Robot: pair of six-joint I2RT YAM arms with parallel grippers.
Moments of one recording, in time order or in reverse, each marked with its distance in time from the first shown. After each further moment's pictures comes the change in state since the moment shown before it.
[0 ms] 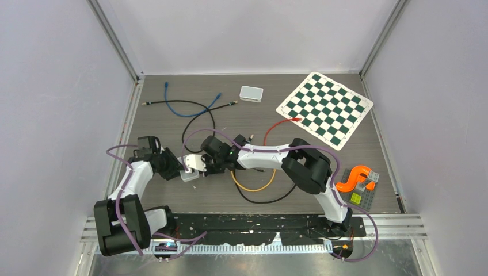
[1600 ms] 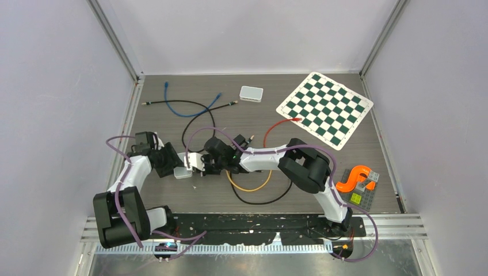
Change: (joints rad) left arm 0.017 0.064 0.060 0.000 0.002 0.179; right arm -0.009 0.015 -0.093 0.283 -0.127 0.095
